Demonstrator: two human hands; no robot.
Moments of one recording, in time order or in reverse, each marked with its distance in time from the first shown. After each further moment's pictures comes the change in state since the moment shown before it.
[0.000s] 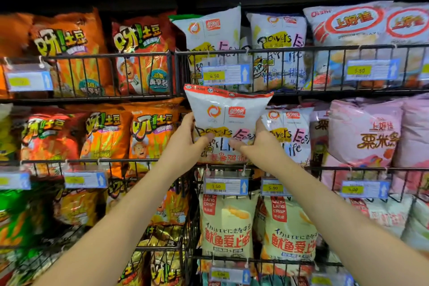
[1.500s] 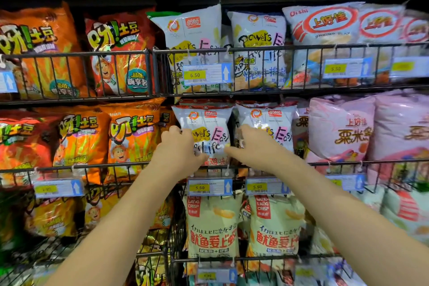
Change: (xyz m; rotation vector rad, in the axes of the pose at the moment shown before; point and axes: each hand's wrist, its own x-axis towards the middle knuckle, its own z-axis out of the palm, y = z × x) left_hand -0.001 0.037 0.017 0.763 -0.201 -0.136; right_hand -0.012 -0.015 -0.031 -0.547 -0.184 0.074
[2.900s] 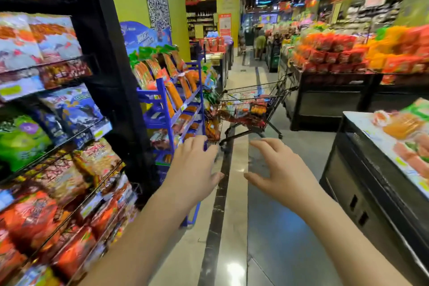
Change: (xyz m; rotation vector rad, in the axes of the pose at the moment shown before) left_hand -0.430 0.696 0.122 -0.391 -0.274 1.514; right_hand -0.741 0.353 -0.212 -0.488 0.364 1.229
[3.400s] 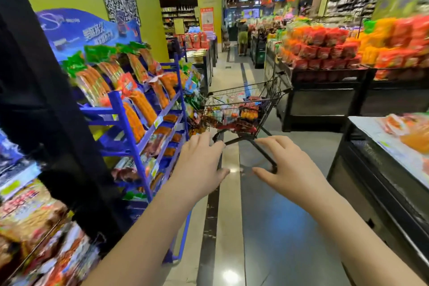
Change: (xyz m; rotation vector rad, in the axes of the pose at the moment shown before) left_hand 0.268 -0.032 0.091 -0.058 -0.014 0.121; right_hand 0.219 0.132 0.069 0.002 0.042 0.106
